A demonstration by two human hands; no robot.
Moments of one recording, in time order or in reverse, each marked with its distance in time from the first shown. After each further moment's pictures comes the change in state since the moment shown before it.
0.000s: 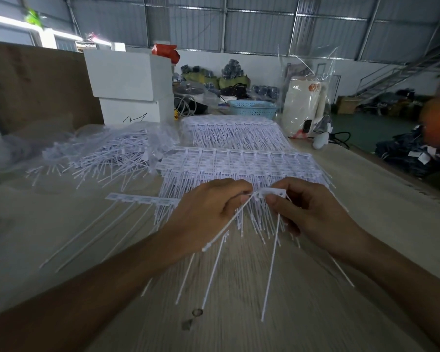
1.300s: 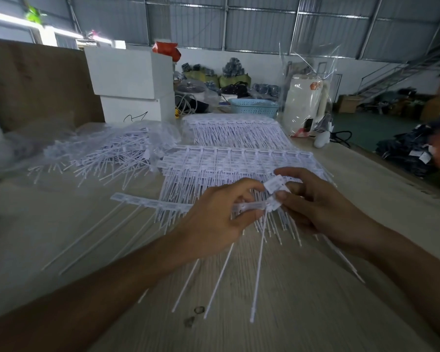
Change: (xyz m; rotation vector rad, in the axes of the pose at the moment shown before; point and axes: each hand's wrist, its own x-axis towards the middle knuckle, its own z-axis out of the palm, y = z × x) left_hand -0.005 0.015 0.006 -0.242 -0.013 -0.072; right_hand 0.004 0.002 -0.012 0.162 -0.049 0.224
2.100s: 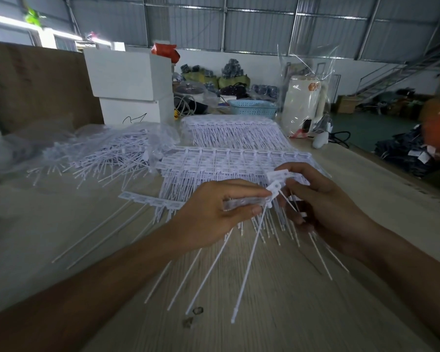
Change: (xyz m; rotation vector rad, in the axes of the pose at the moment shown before) left_hand 0.003 0.004 -0.012 -0.175 -0.035 0.019; right_hand 0.003 0.005 -0.003 0.186 0.055 0.056
